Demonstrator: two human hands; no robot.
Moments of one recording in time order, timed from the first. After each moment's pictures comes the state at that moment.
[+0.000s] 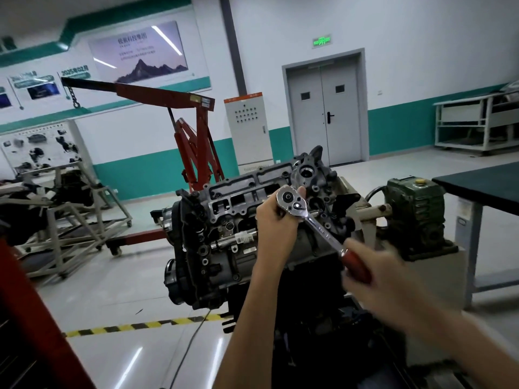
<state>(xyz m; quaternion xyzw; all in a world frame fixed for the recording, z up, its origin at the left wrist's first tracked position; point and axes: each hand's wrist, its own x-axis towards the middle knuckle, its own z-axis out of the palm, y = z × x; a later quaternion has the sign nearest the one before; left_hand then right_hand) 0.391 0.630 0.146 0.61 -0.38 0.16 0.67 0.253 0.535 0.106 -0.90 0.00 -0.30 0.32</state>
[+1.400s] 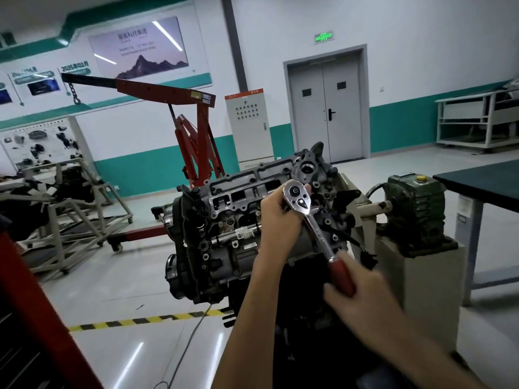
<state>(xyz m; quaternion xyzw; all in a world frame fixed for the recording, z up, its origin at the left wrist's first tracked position) 0.390 0.627 0.146 0.61 -0.40 0.16 0.66 0.255 0.566 0.081 -0.84 0.05 -0.35 0.42</state>
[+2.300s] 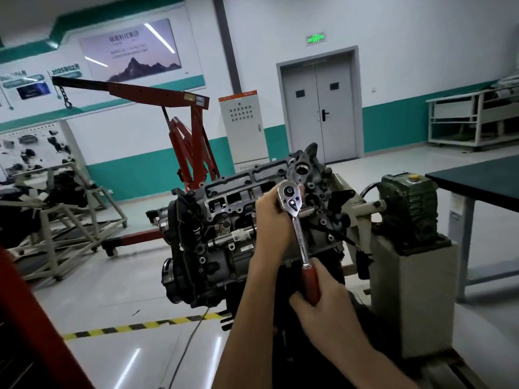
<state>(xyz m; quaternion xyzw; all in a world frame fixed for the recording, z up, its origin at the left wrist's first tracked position) 0.400 0.625 0.147 0.61 -0.41 0.17 0.65 0.272 0.609 0.078 -0.78 0.04 -0.33 0.53</state>
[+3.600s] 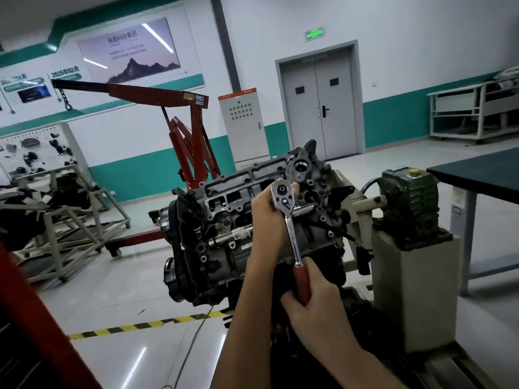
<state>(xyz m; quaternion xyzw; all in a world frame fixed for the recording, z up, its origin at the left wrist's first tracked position) 0.396 0.630 0.148 0.61 -0.41 0.17 0.66 0.277 0.619 0.074 -0.77 0.05 -0.33 0.54</state>
